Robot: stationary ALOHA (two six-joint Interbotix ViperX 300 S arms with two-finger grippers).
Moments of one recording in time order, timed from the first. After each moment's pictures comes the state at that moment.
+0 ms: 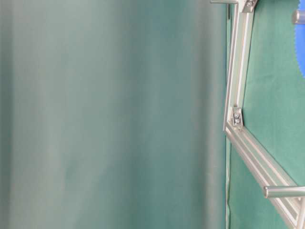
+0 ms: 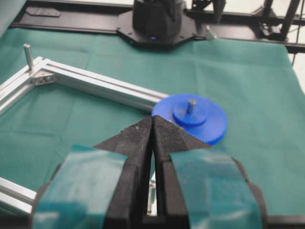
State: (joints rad) left arm 0.02 -0.96 1.15 -0.02 -0.09 -0.03; right arm 0.21 -0.68 1.05 -0.53 0.12 0.71
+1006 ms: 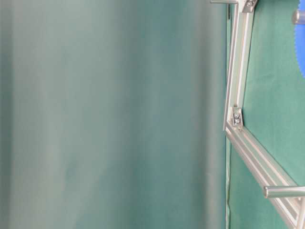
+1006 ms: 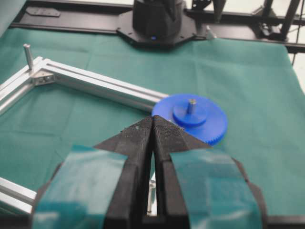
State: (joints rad) left arm 0.02 -0.96 1.15 -0.02 -0.09 -0.03; right arm 0.21 -0.68 1.05 -0.53 0.12 0.72
